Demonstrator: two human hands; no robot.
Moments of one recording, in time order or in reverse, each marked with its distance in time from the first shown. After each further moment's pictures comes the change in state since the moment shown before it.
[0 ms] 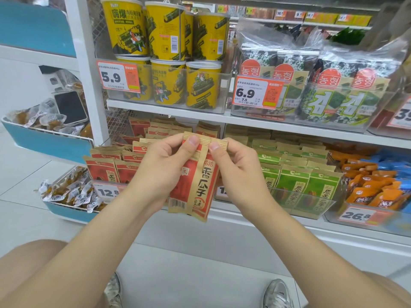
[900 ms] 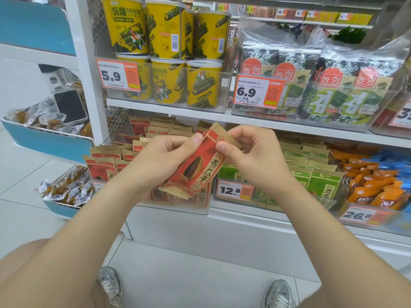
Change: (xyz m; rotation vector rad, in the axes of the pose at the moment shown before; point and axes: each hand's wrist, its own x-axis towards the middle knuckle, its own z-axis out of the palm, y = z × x) left_hand 0.008 0.019 -0.015 0.296 -0.128 -0.145; right_hand 0.037 0.002 -0.043 -0.345 -0.039 -0.190
